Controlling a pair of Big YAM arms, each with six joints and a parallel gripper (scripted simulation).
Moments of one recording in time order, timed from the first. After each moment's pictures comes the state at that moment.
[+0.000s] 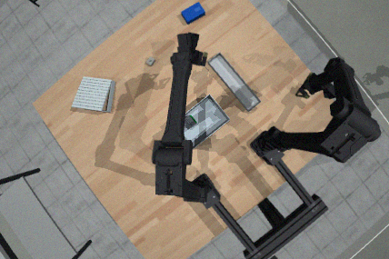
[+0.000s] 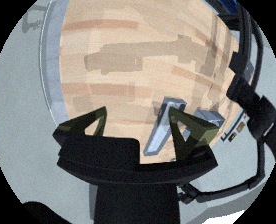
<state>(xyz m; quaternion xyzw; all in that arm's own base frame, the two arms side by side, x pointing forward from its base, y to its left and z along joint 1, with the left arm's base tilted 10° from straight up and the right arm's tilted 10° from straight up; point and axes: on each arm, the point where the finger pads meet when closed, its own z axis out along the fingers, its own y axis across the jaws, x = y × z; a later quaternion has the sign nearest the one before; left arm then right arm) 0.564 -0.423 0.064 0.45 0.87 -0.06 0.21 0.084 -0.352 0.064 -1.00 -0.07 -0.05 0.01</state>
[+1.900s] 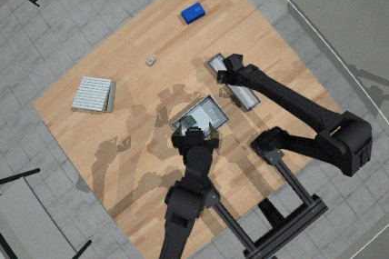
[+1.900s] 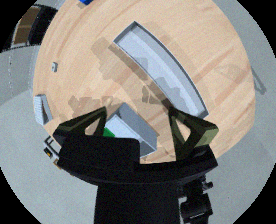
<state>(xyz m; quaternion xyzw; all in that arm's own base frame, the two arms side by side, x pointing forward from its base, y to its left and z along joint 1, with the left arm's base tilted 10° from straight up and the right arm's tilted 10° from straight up) 0.243 -0.244 0.355 0.31 0.85 -0.05 0.42 0.392 -0.070 0.072 -0.39 -0.90 0.00 -0.18</state>
